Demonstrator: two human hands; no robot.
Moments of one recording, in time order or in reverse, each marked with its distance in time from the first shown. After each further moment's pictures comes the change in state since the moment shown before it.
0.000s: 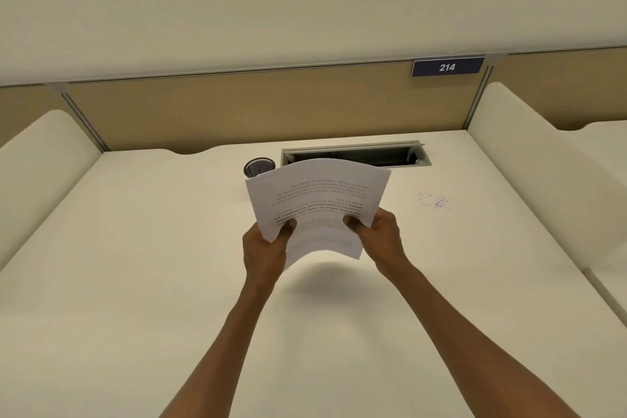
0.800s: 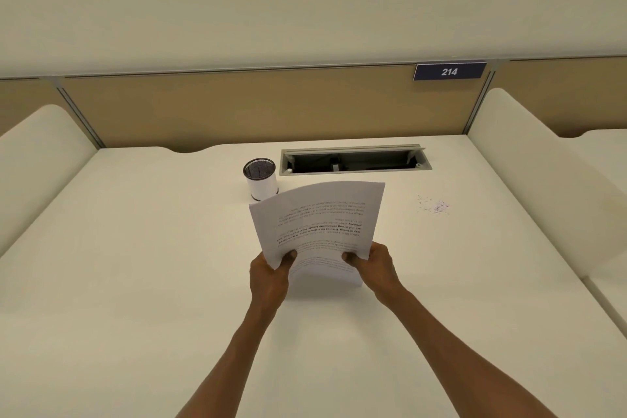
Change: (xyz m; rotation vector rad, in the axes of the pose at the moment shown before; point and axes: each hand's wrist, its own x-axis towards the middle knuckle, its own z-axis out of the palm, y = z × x) left_hand -0.015 -0.043 -0.001 0.097 -0.006 -0.138; right_hand -0.016 0.051 0.000 -0.142 -0.074 0.149
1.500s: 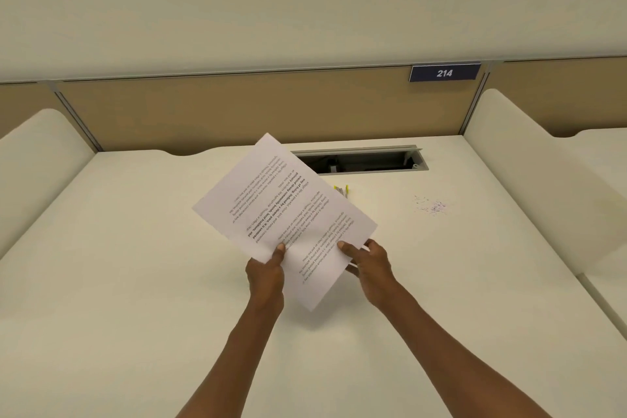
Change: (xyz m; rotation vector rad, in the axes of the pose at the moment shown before) left_hand 0.009 0.003 0.012 -0.410 0.121 -0.298; right_hand 0.000 -0.005 0.011 0.508 0.065 0.270
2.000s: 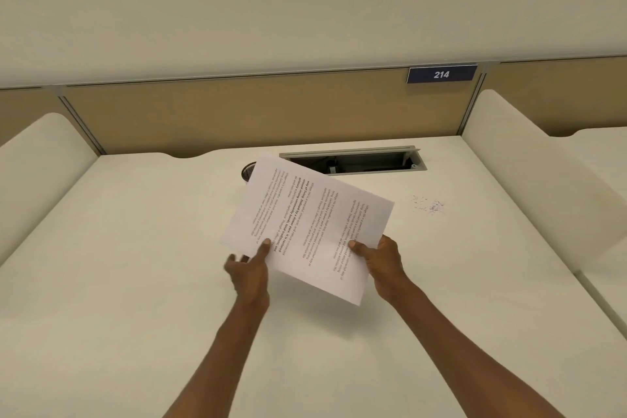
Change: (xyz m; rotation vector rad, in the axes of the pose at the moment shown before) left_hand 0.007 0.016 -0.016 -0.067 0.158 -0.063; right_hand -0.008 -0.015 -0.014 -0.169 0.059 -0.146
